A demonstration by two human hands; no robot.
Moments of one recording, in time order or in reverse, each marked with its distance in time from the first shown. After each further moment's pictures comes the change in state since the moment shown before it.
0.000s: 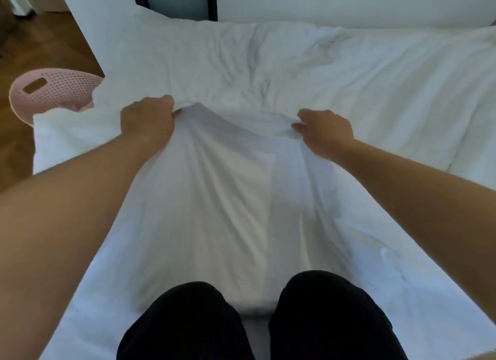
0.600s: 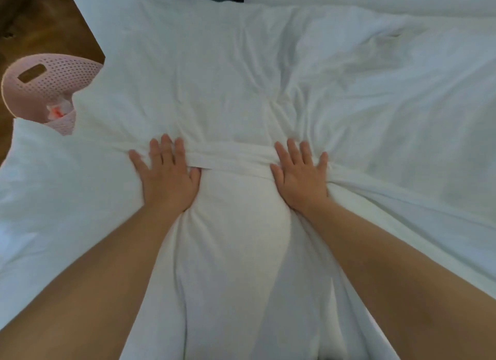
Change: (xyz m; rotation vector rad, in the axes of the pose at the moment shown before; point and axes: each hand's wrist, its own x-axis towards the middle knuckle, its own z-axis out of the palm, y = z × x) left_hand 0.034 -0.003 0.161 0.177 -0.315 -0.220; right_hand 0.128 -0.039 0.175 -0.121 -0.147 -0.100
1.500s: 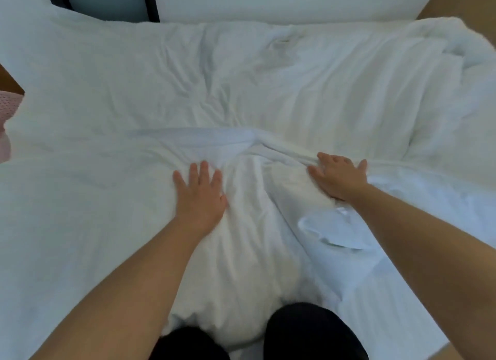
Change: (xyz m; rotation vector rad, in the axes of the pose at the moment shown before) left_hand -0.117 0.094 -0.054 -0.038 -0.102 0.553; right_hand -0.165 0.141 -0.071 0.025 -0.157 0.487
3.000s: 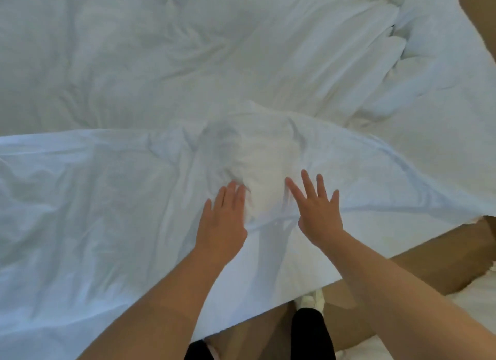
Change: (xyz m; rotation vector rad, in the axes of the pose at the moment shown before) left_hand 0.029 0.398 -0.176 -0.221 -0.236 0.070; right_hand 0.033 0.340 -0.078 -0.229 -0.213 -0.289
